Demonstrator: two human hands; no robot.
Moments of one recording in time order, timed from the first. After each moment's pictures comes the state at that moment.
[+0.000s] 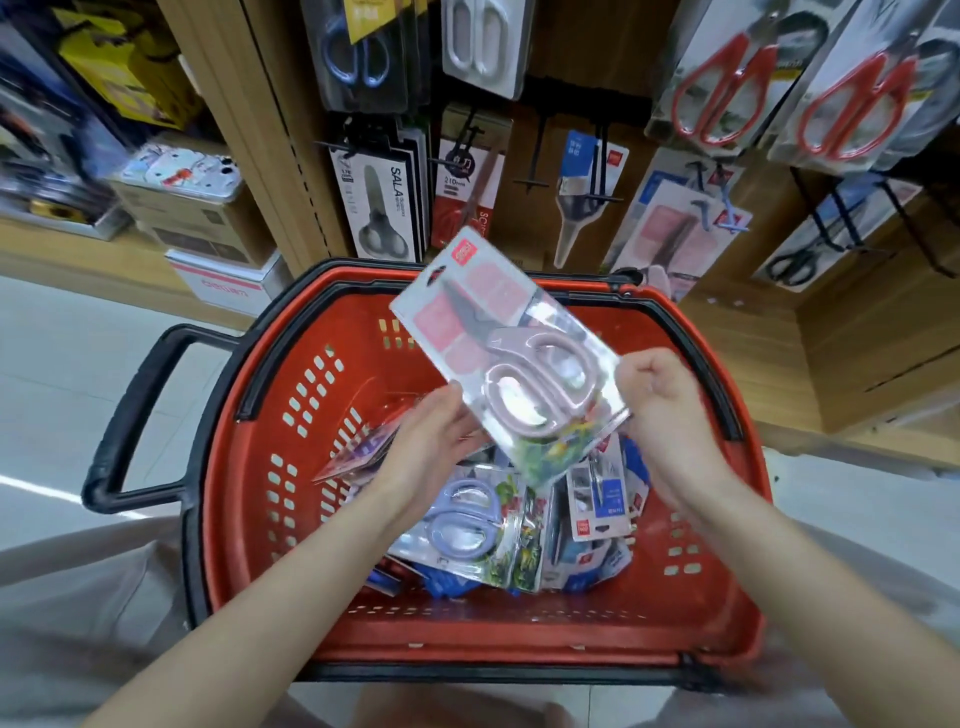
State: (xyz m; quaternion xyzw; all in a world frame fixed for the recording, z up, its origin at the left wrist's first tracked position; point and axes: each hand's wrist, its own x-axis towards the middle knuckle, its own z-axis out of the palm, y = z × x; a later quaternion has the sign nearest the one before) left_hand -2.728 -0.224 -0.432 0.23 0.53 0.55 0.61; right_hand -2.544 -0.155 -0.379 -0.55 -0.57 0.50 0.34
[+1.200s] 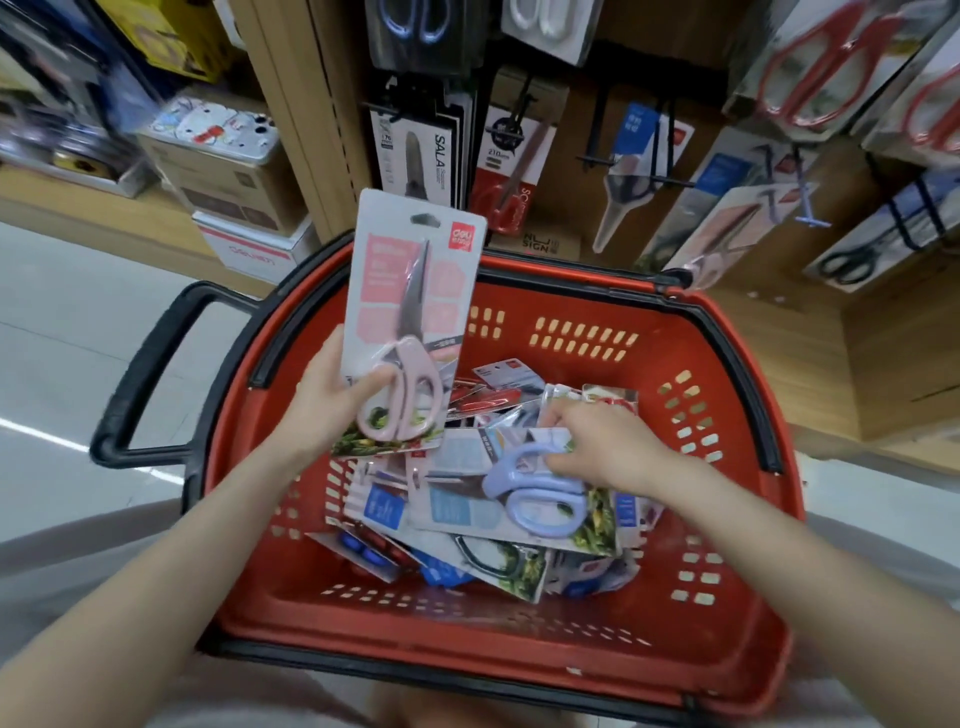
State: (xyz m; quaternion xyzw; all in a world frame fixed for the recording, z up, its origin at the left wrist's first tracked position) left_hand -2.853 -0.240 -0.446 0.42 0.67 0.49 0.36; right_hand -2.600 -0.147 -0.412 -0.42 -0.86 0.24 -0.16
